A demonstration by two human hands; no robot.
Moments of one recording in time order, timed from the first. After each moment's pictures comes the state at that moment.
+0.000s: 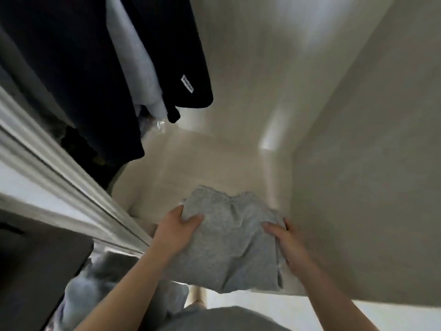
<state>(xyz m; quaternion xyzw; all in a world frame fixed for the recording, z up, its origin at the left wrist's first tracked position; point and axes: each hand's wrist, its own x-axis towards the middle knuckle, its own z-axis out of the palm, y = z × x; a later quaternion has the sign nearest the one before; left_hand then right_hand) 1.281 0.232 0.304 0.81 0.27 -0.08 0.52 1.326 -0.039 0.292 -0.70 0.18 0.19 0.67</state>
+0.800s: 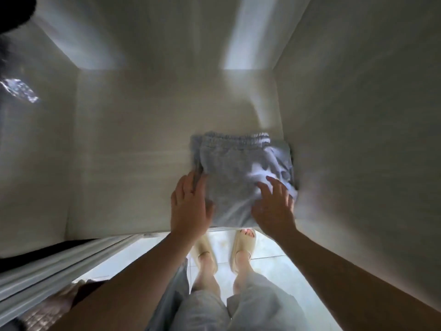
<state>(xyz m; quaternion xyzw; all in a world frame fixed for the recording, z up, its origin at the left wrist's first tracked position) 1.411 0.187 0.107 0.97 -0.05 -0.14 0.19 1.386 -0.025 0.126 -0.97 0.10 0.13 0.16</state>
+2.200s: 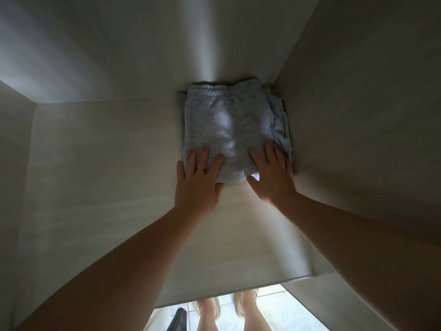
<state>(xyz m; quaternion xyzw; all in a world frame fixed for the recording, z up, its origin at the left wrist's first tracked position) 1.586 0.138 0.034 0.97 -0.15 -0.14 0.10 1.576 -0.066 0.056 -0.98 0.06 0.16 0.07</state>
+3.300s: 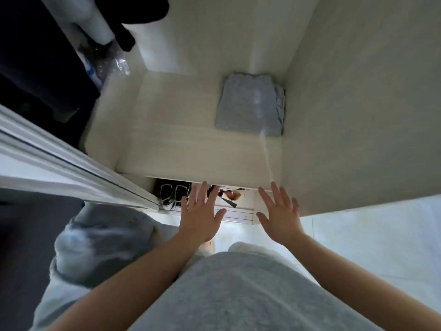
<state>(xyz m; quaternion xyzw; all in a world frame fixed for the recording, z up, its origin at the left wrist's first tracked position) 1.223 0.164 0.180 0.96 0.01 -0.23 0.13 1.235 -0.073 0.192 -0.97 -0.05 0.23 0.06</state>
